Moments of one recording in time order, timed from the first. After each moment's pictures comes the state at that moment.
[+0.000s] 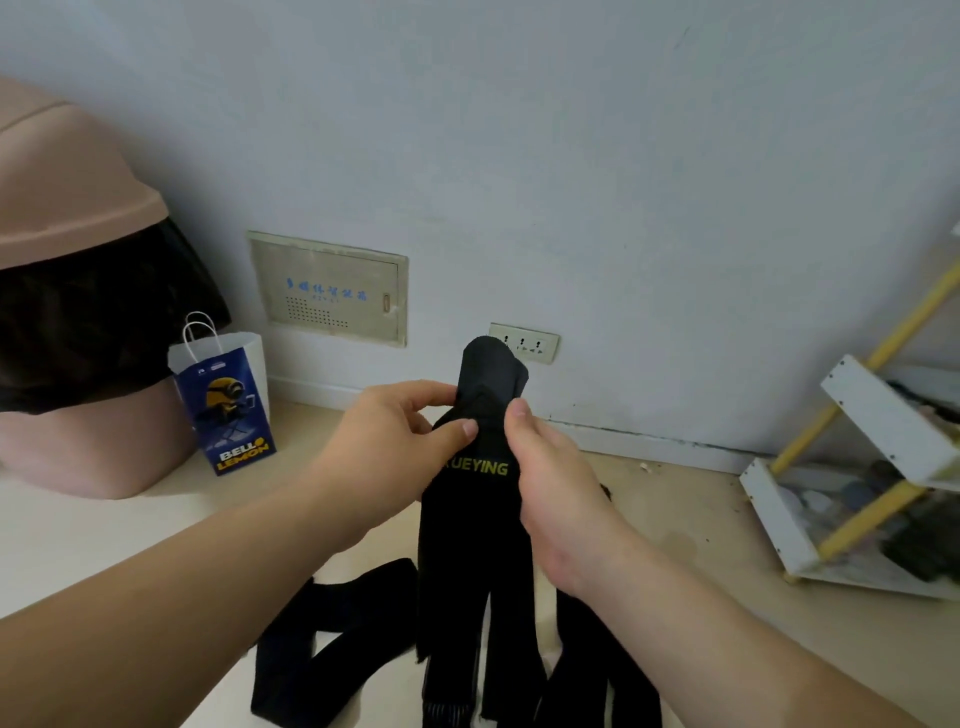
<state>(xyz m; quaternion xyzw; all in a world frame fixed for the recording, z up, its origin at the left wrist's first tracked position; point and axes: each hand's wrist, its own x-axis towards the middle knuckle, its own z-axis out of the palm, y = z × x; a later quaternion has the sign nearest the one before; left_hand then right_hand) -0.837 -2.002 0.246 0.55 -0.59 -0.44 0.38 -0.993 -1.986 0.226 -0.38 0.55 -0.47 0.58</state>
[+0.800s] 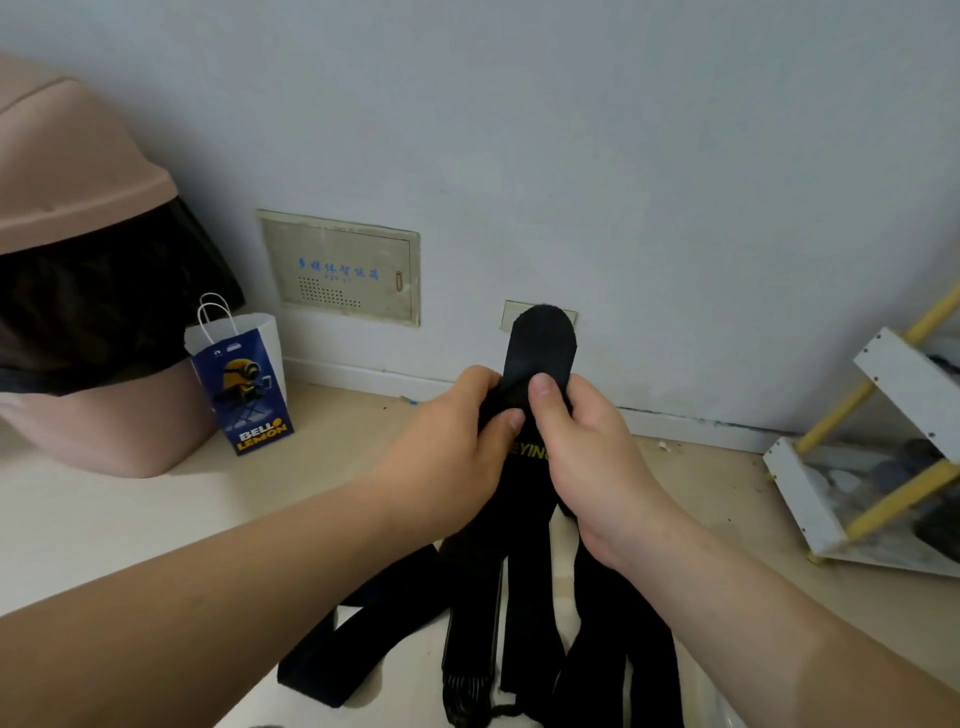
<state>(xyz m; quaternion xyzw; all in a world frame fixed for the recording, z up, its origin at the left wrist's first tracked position) -0.857 -1.998 0.227 0.51 -0.72 -0.32 0.34 -1.001 -1.987 0.225 -0.47 0.57 -0.49 0.47</state>
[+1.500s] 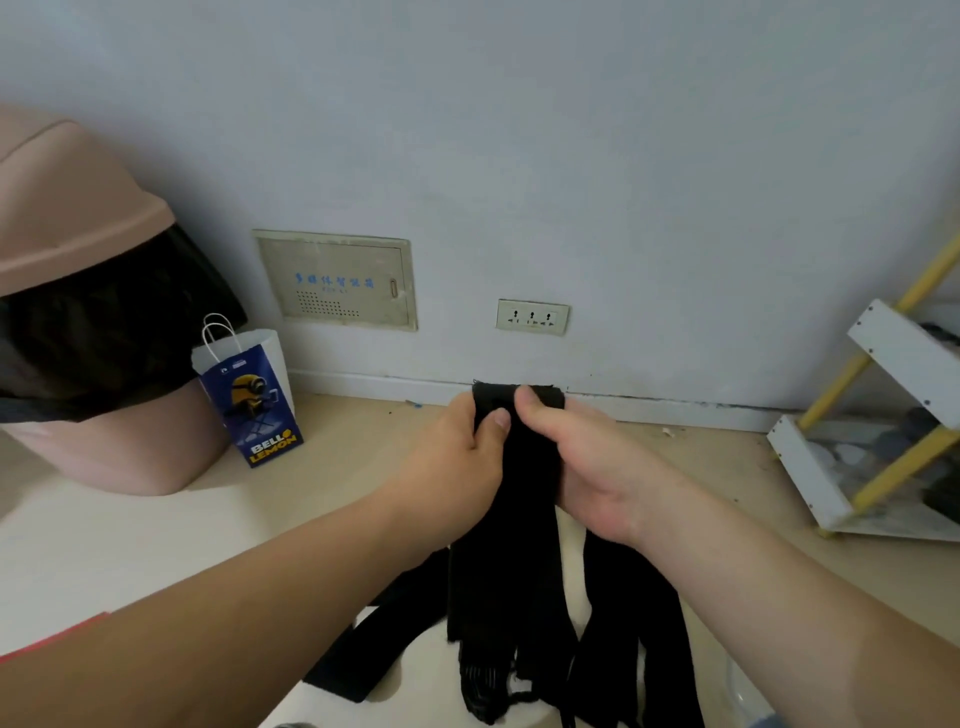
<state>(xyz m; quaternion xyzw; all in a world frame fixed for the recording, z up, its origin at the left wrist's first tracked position) -0.877 -1.986 0.222 0.55 -0.62 -0.44 0.35 -1.026 -1.991 0.226 -0.36 0.51 -0.43 0.65</state>
